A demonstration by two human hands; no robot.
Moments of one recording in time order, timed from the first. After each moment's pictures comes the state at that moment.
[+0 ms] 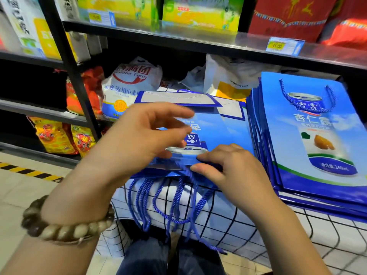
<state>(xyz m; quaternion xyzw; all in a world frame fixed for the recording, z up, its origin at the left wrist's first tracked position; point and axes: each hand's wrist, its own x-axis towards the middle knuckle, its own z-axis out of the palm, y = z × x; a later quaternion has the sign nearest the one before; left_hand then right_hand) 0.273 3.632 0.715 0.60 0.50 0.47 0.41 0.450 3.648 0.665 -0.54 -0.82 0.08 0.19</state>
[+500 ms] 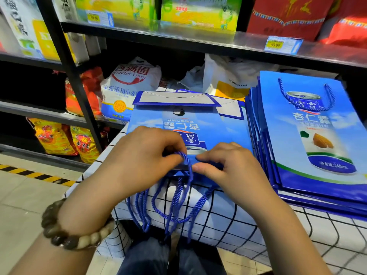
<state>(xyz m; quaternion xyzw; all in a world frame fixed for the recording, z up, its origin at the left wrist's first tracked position) 0.270 3.642 0.688 0.77 0.56 0.28 0.13 0.453 3.654 0.661 -0.53 -0.81 0.13 0.24</state>
